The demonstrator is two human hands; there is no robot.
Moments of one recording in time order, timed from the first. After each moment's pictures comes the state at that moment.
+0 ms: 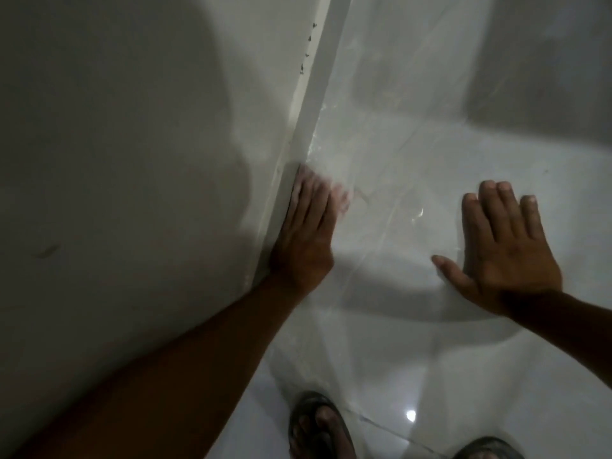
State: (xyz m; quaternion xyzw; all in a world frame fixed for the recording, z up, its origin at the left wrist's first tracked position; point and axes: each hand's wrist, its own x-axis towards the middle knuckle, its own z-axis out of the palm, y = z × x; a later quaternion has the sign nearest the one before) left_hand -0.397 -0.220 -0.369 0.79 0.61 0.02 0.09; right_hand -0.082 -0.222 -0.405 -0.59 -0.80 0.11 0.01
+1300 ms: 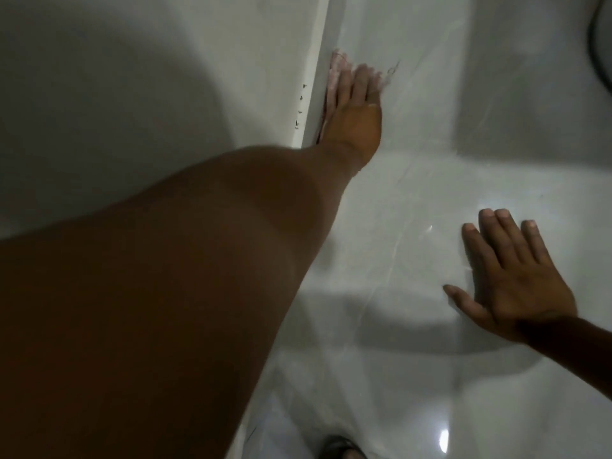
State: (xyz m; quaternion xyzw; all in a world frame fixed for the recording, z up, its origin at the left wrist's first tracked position) left_hand -0.325 0.021 -0.356 0.80 0.59 -0.10 0.08; right_hand -0.081 -0.224 -0.410 -0.58 -0.81 0.10 0.05
